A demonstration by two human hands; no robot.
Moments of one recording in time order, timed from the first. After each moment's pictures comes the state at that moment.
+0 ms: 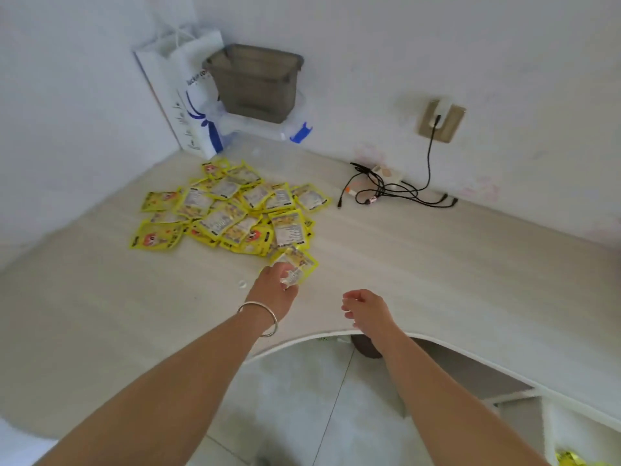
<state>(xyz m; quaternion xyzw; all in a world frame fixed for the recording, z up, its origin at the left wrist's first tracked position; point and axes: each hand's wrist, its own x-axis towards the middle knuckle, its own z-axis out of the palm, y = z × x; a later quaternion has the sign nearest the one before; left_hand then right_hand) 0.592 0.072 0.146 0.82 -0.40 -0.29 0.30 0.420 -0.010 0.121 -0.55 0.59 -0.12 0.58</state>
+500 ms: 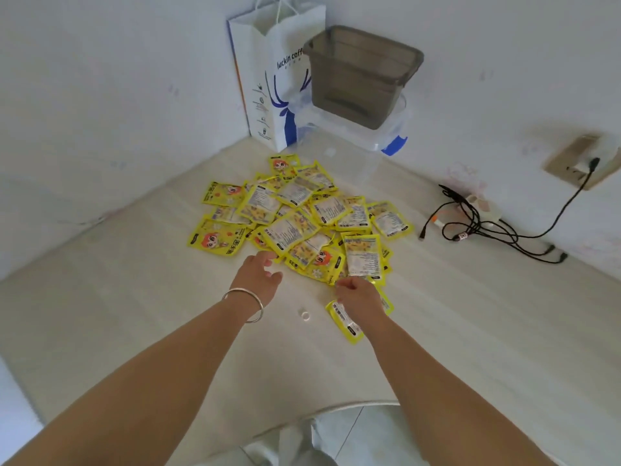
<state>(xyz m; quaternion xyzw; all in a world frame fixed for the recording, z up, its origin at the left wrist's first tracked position) 0.775 0.076 0.119 0.87 -0.27 -0.28 0.32 0.619 -0.037 0.112 -0.65 0.55 -0.05 0.52</state>
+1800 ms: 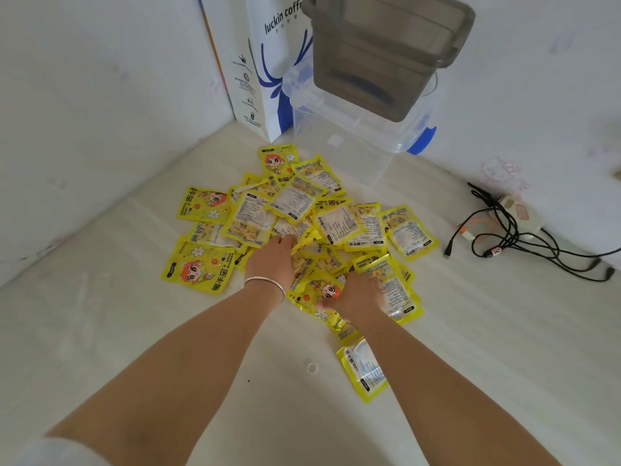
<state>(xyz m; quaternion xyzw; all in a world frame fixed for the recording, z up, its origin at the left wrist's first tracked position) 0.840 -0.034 0.095 0.89 -0.42 -0.16 0.10 0.708 -0.106 0.091 -0.78 0.54 0.22 0.23</state>
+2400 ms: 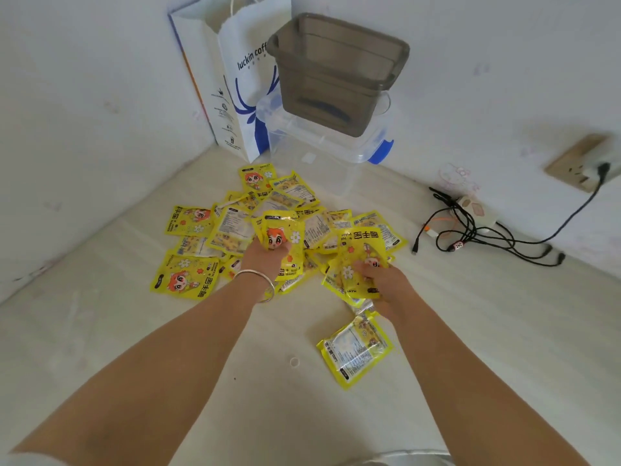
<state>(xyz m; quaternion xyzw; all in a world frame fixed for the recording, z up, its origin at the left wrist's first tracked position) 0.814 -0.040 0.140 0.81 -0.12 -0.35 0.46 0.636 -0.142 0.131 -0.38 0.53 -0.17 0.74</state>
